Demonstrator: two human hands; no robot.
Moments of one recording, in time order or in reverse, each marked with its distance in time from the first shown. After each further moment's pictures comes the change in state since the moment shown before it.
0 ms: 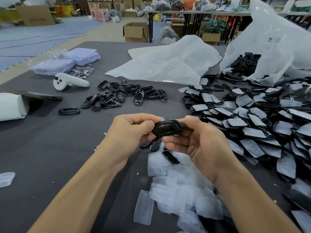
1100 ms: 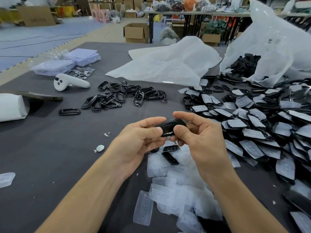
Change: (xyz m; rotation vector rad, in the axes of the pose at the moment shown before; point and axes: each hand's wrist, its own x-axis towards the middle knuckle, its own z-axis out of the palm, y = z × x) left_hand -0.002 -0.005 0.012 -0.308 -0.075 -0.288; right_hand 0.004 0.012 -0.005 -0.386 0.157 -0.439
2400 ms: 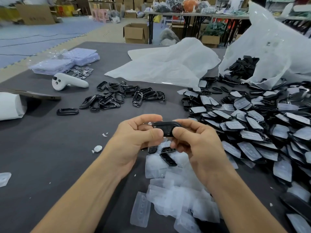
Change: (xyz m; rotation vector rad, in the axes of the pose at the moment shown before) left_hand 0.003 -0.003 -0.005 0.051 -0.026 0.208; right_hand -0.003 -0.011 0.002 0.156 0.004 0.250
